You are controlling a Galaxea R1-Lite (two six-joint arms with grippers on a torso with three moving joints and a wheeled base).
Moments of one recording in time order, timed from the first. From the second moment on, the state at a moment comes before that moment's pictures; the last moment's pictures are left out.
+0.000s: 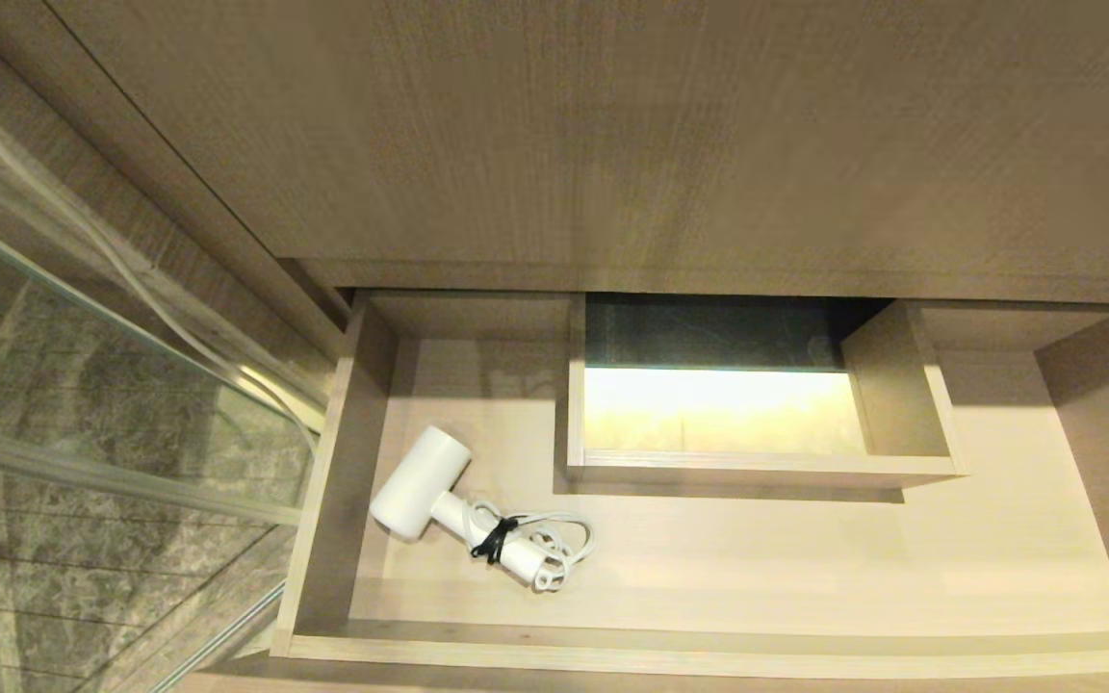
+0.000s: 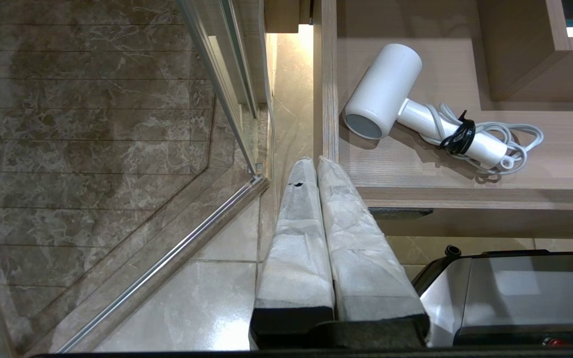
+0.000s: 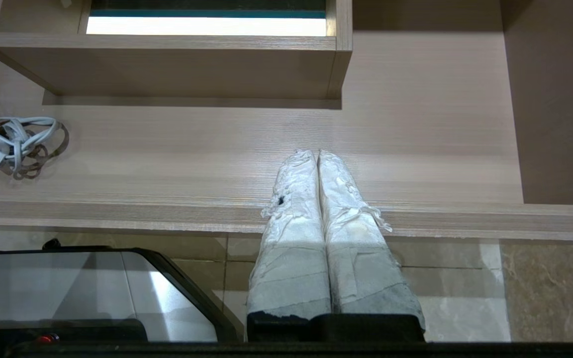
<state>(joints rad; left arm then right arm) 0.00 0.00 0.00 0.00 0.00 0.00 -0.01 0.00 0.00 0.00 0.00 -0.01</state>
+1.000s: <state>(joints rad) 0.00 0.00 0.00 0.00 0.00 0.00 -0.01 0.00 0.00 -0.01 -0.01 0.05</state>
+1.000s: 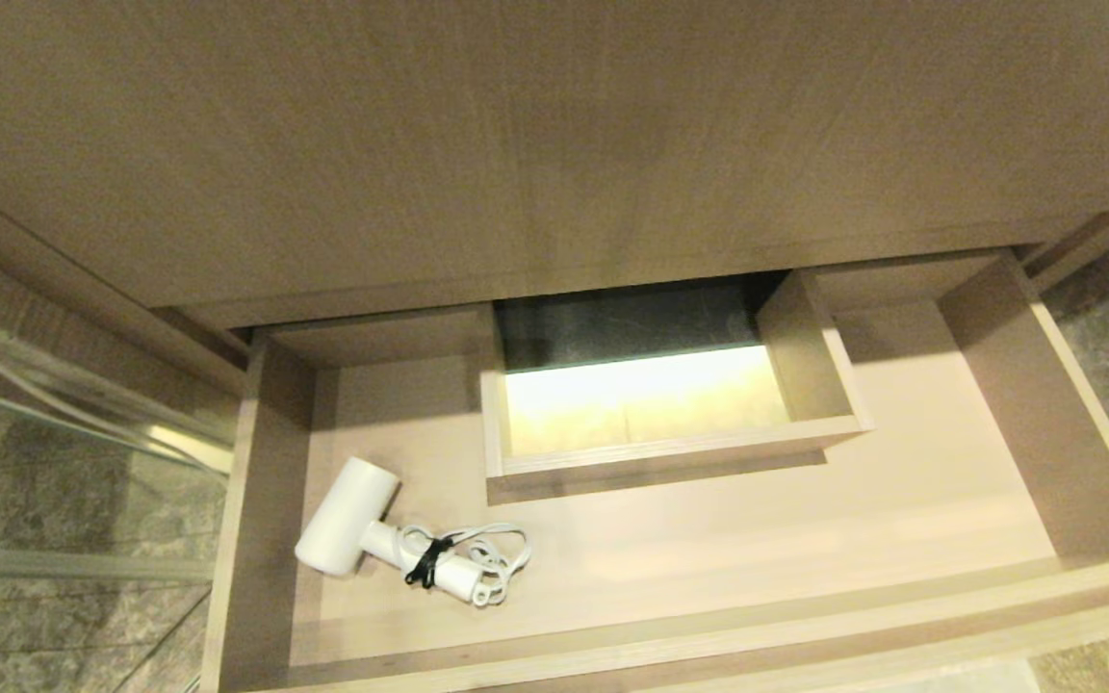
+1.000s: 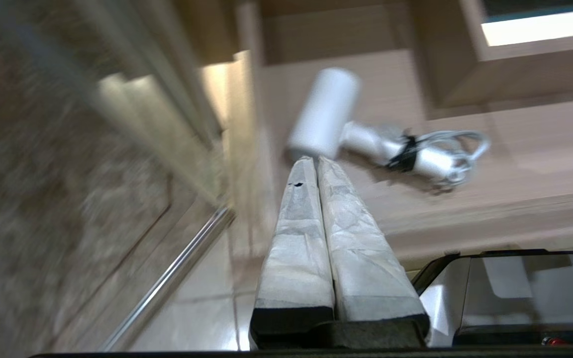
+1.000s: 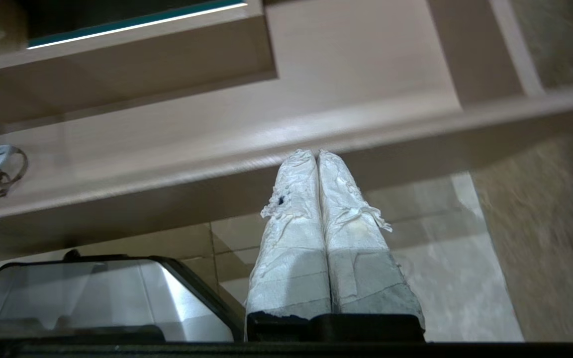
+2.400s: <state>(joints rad) 0.00 0.00 0.00 0.00 0.00 0.00 -0.01 0.00 0.00 -0.01 -0.01 0.05</state>
